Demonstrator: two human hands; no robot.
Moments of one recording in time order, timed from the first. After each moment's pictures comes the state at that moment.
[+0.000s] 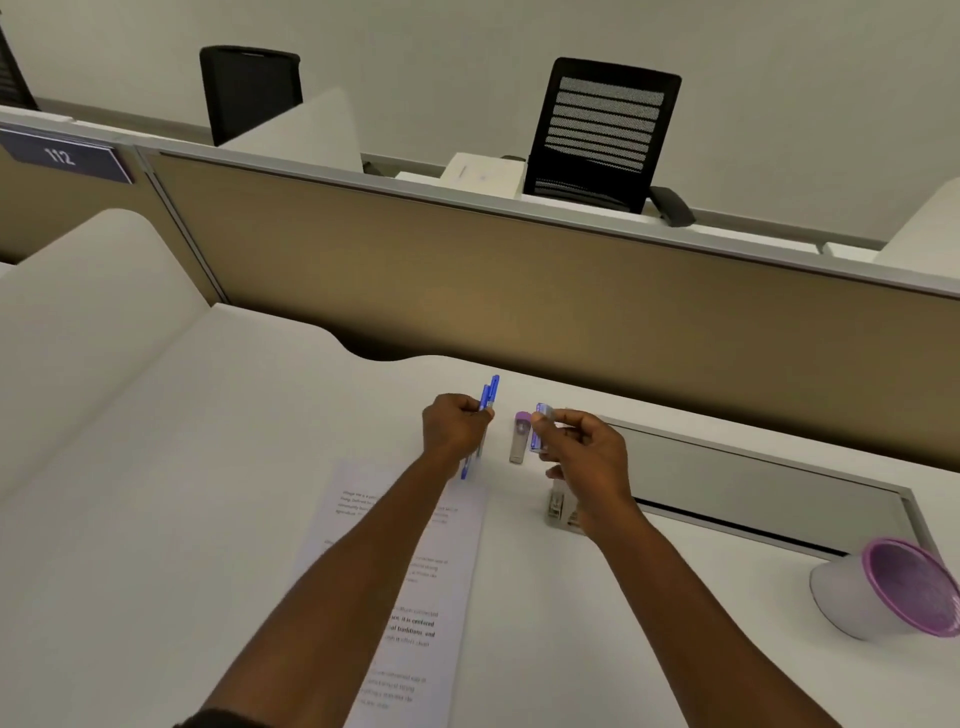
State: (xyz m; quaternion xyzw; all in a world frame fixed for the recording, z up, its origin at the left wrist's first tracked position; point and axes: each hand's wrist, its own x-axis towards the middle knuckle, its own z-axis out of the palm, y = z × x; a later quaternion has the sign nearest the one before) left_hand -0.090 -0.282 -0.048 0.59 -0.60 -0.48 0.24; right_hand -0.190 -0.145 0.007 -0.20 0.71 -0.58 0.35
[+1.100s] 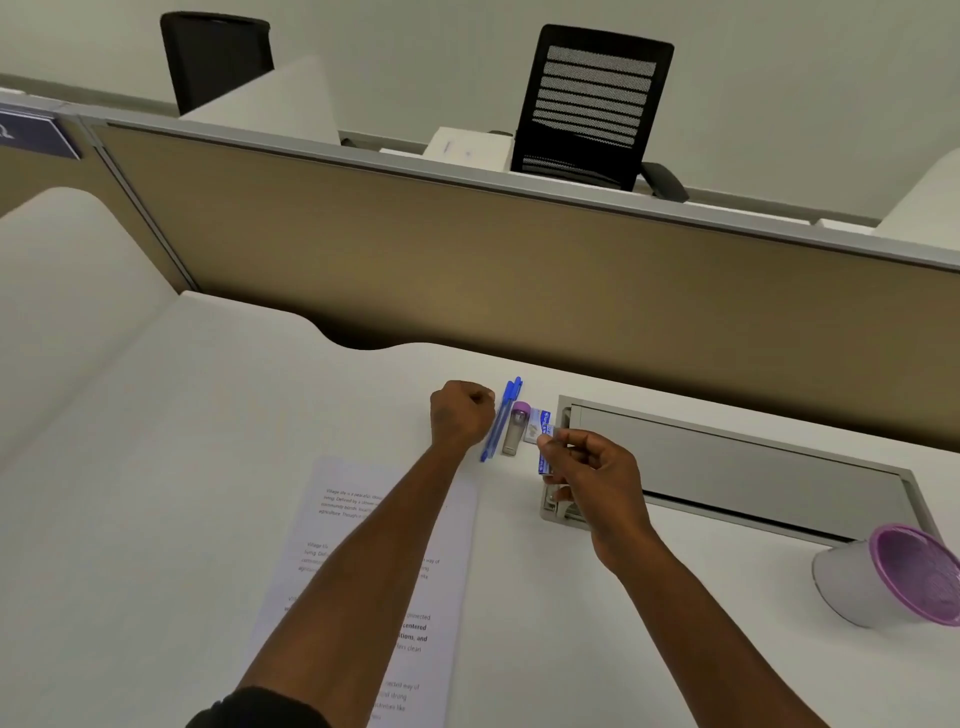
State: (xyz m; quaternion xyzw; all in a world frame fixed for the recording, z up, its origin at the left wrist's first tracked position) left_hand -0.117 -0.294 -0.077 0.58 -0.69 -0.39 0.21; right_hand -0.197 -0.120 -0.018 -0.20 0.72 -0.56 0.36
